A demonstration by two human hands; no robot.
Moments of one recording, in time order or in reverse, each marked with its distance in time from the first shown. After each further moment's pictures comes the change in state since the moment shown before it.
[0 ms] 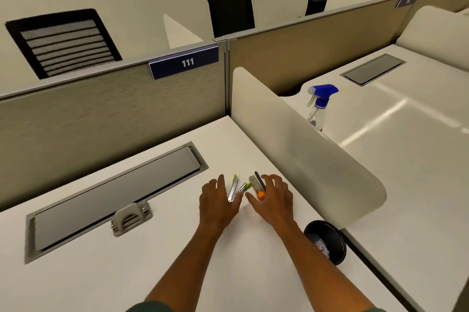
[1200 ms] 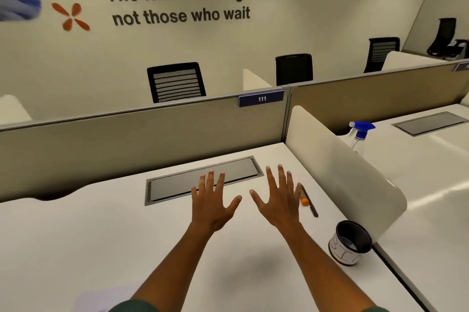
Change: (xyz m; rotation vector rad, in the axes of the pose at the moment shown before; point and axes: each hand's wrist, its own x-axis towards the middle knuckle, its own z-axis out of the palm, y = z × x) left_hand -0.164 -0.079 -0.166 0.237 0.217 -0.068; right_hand -0.117 -0.135 -0.060 -0.093 0.092 -0.359
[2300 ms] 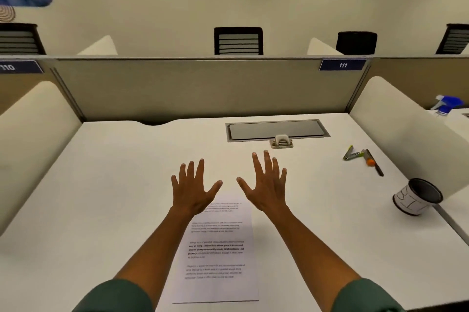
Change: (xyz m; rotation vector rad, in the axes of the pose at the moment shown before) left_hand -0.230 -0.282 -0.067 -0.018 -0.071 -0.303; right_hand -0.204 -0.266 0.048 0.034 -0.191 -0.222
